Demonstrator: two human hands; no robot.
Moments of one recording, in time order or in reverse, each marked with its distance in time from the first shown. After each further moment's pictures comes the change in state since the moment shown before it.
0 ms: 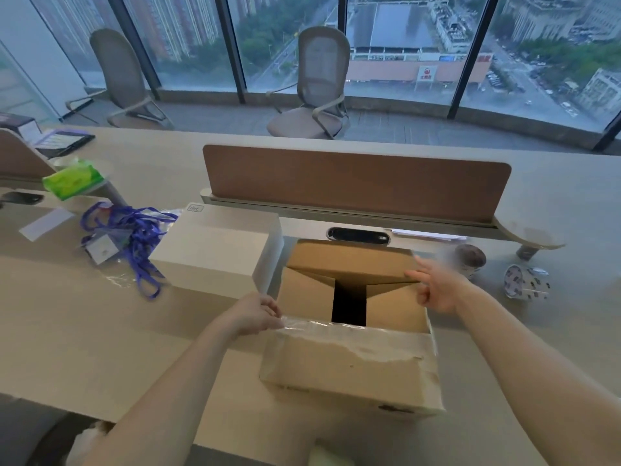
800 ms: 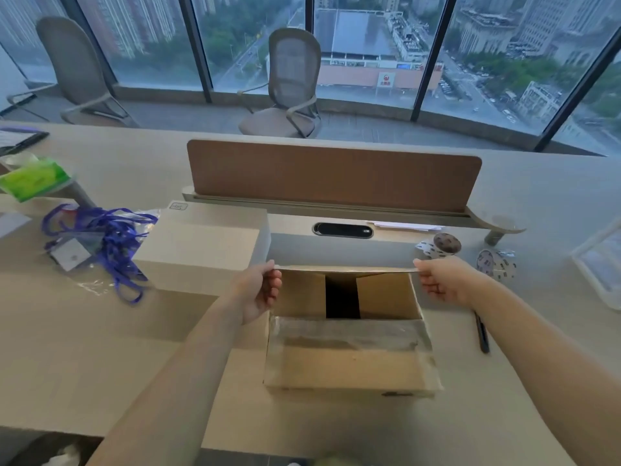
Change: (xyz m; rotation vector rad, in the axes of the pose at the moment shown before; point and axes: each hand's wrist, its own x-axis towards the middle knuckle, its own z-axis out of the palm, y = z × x) left_hand 0.001 0.023 -0.012 -0.958 -0.076 -0.106; right_hand -0.060 0.007 0.006 -0.389 0.261 -0.066
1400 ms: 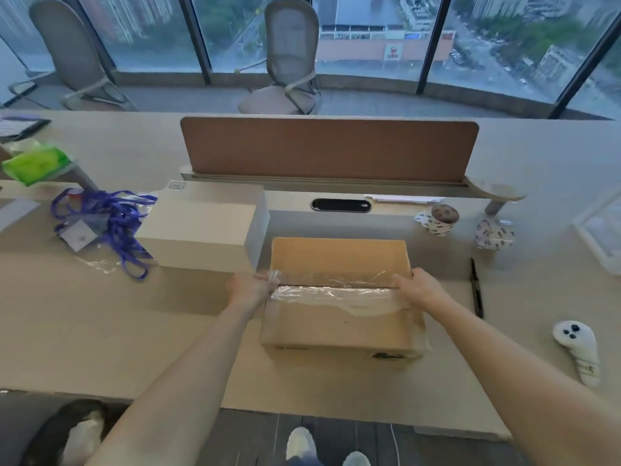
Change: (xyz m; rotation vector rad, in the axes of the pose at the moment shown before) left_hand 0.012 -0.071 -0.010 0.601 0.461 0.146; right_hand -0.015 0.076 0.049 -0.373 0.088 -0.076
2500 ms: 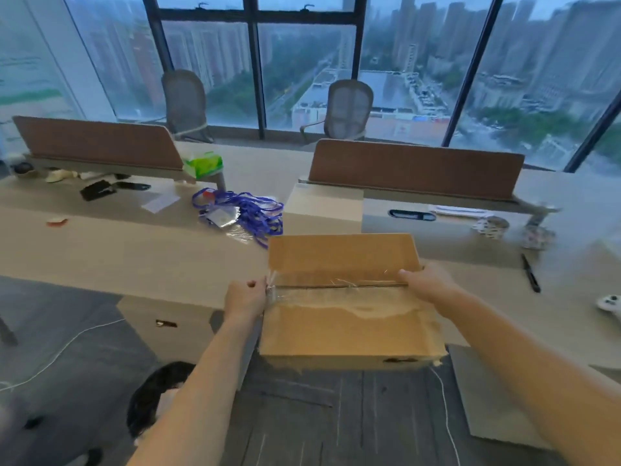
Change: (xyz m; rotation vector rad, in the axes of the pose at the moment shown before) left_hand -0.144 -0.249 -0.325 -0.216 0.173 0.213; right_hand -0.351 -0.111 0.202 0.138 0.109 -0.208
